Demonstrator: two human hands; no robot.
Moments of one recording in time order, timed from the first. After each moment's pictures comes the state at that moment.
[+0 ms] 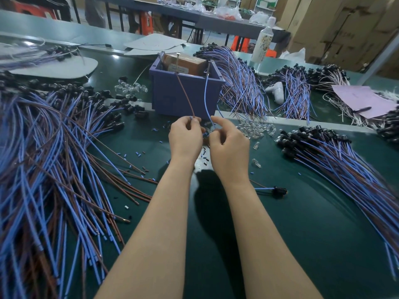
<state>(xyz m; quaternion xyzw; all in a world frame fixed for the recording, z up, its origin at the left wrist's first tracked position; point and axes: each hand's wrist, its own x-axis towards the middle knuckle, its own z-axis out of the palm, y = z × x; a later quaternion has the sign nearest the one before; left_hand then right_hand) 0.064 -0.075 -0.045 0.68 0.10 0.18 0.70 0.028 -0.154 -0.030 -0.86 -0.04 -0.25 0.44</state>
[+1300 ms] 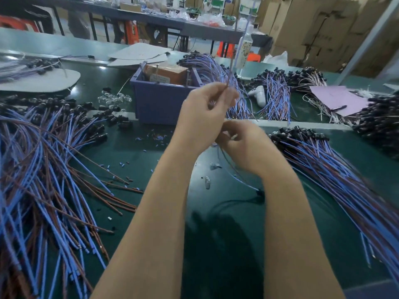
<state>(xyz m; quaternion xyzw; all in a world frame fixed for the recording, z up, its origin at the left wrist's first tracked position) 0.021 -0.104 0.045 0.74 -0.18 0.20 0.62 0.006 -0.211 0.038 -0.93 -0.10 -0.07 0.34</state>
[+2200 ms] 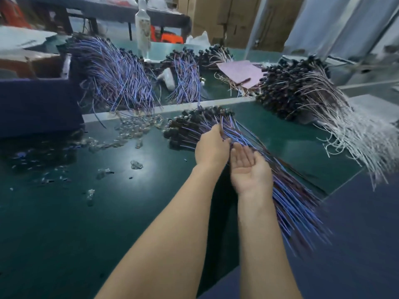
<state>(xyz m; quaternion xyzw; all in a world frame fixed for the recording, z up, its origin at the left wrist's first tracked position) 0.051 -0.356 -0.042 0.87 -0.15 -0.01 0.47 -0.022 -0.394 -0.029 -0.18 0.28 -0.28 0.90</state>
